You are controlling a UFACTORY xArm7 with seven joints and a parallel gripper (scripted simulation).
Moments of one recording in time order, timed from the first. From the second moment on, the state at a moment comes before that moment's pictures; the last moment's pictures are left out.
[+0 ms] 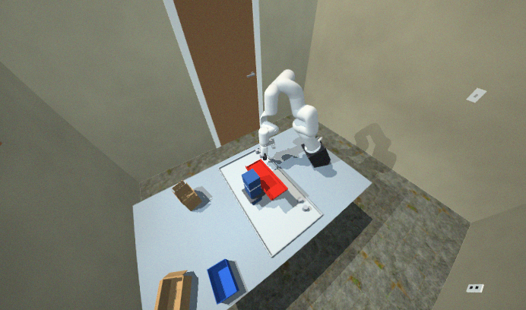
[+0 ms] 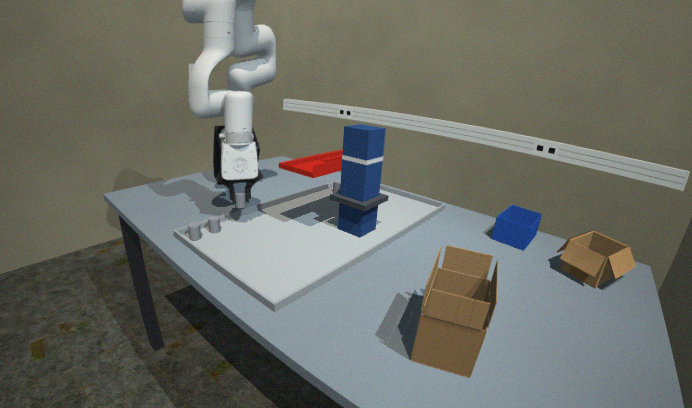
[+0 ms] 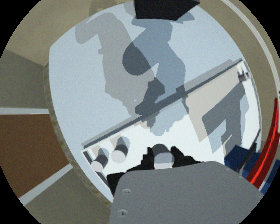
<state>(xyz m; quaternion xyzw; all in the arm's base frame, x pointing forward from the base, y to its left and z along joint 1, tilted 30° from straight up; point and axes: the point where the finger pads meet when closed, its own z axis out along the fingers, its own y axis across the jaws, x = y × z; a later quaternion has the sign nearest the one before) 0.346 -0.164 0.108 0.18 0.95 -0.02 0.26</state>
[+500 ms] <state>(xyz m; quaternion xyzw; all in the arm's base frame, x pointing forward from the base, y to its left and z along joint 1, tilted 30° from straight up) 0.346 -0.165 0.109 0.18 0.95 -0.02 0.26</state>
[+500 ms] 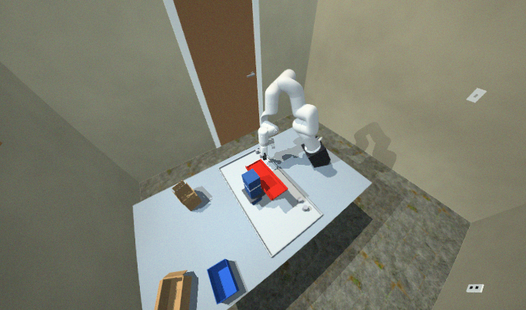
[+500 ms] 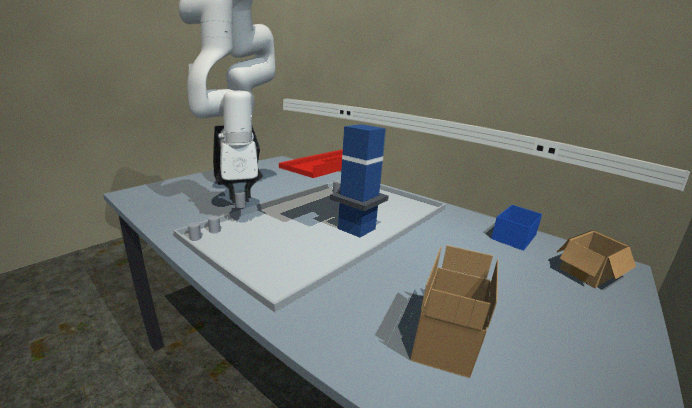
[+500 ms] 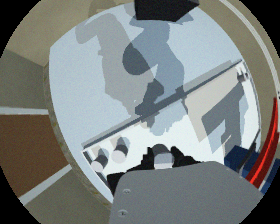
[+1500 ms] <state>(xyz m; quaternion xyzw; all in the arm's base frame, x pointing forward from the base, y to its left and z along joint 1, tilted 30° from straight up) 0.306 -0.163 0.143 0.18 0.95 -0.02 0.27</state>
